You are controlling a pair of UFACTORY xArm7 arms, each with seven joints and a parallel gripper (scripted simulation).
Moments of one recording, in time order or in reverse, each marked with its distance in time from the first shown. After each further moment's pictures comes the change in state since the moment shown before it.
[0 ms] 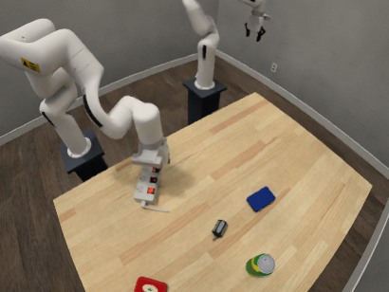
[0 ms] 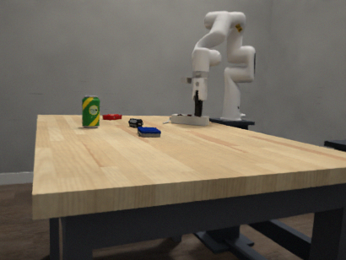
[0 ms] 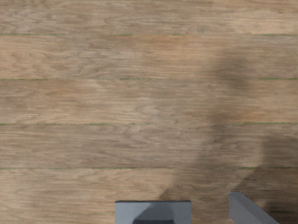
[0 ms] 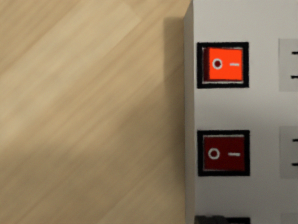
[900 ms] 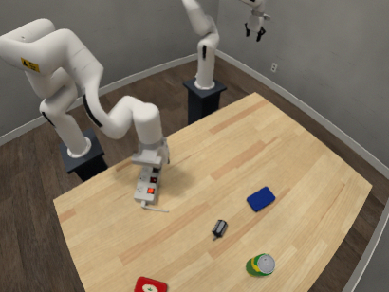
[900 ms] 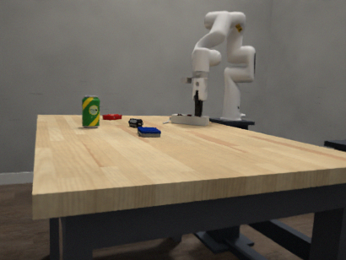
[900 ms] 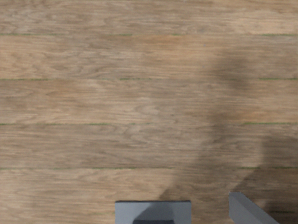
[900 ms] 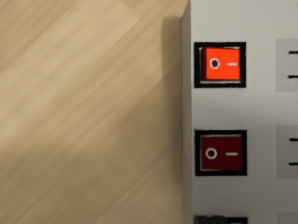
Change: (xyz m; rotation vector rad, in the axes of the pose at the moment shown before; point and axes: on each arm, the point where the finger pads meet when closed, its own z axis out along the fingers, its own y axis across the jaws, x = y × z) left arm 0.000 0.000 0.000 0.000 0.000 0.000; right arm 0.000 0.001 0.000 -0.004 -0.001 0.000
